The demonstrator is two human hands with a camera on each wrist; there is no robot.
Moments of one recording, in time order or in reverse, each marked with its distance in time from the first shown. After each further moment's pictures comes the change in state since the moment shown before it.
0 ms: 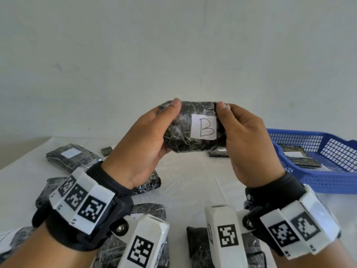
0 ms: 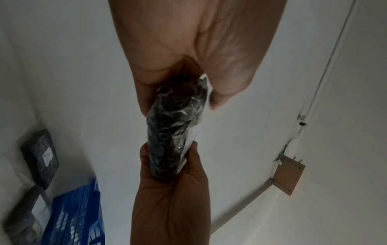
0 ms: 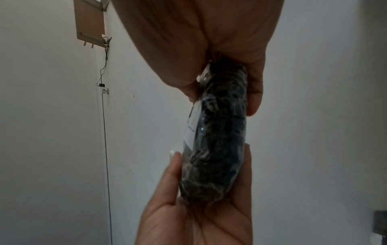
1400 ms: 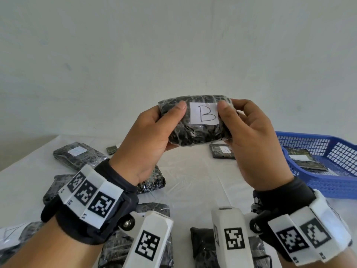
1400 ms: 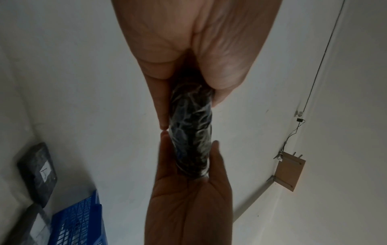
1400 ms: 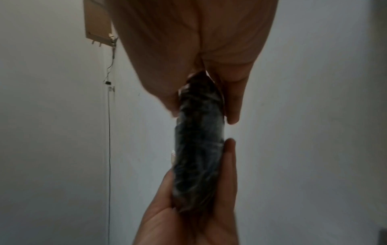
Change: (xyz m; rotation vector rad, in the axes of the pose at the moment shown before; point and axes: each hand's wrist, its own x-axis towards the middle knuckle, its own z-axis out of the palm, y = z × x) left_hand 0.001 0.003 -0.005 0.044 0.079 0.017; right_hand 0.000 -0.001 -0.001 -0.010 -0.016 -0.034
